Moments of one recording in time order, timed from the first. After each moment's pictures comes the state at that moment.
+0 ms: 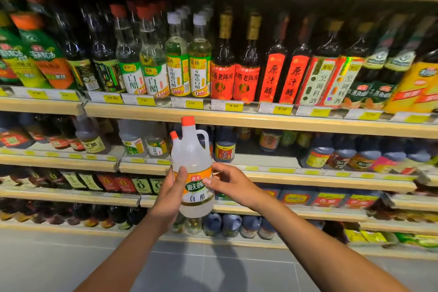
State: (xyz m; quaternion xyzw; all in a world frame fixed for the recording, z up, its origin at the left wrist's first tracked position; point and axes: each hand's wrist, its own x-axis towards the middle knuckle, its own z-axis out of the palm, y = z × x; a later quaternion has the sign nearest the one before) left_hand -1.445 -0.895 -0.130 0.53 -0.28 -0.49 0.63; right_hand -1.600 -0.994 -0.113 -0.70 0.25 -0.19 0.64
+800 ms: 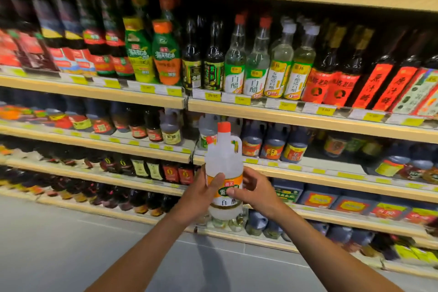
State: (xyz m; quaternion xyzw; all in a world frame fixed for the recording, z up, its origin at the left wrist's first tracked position) left_hand -1.253 -0.768 -0.123 0.62 -0.46 -0.41 0.48; right_hand -1.422 -0.862 -0.121 -0.68 0.34 -0.24 0.60
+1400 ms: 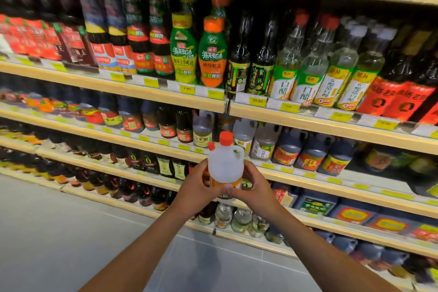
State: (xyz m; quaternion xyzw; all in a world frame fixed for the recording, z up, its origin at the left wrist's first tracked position) left_hand -1.130 -0.760 -0.136 0.71 -0.44 -0.32 0.46; right_hand -1.295 -0.860 -0.146 -0.74 0.32 -0.26 0.54
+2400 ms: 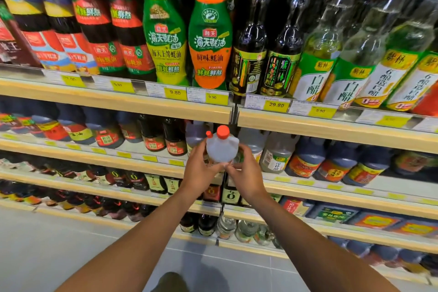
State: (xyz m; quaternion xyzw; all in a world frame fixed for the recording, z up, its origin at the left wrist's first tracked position) left_hand -1.022 -0.926 -0.229 0.68 -0.45 -0.26 0.51; right_hand -1.166 -0.987 -0.232 -0.74 0.43 -0.32 0.41
